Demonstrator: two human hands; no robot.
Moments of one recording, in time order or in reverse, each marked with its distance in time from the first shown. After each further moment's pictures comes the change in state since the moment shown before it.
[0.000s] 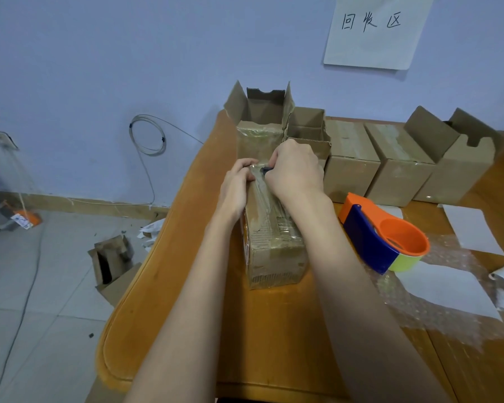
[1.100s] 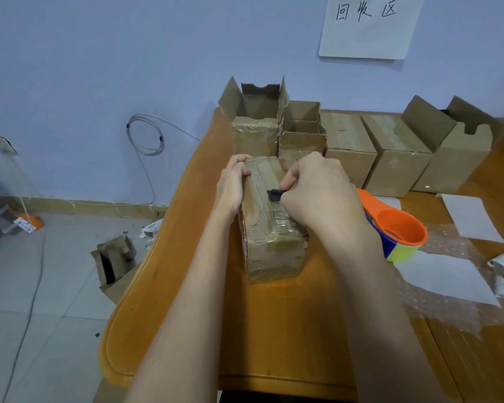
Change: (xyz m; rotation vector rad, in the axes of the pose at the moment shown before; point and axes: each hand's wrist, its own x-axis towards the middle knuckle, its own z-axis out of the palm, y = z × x) left_hand -0.009 0.009 0.000 0.006 0.007 0.019; right_hand -0.058 0.014 -0.042 0.031 -0.105 0.060
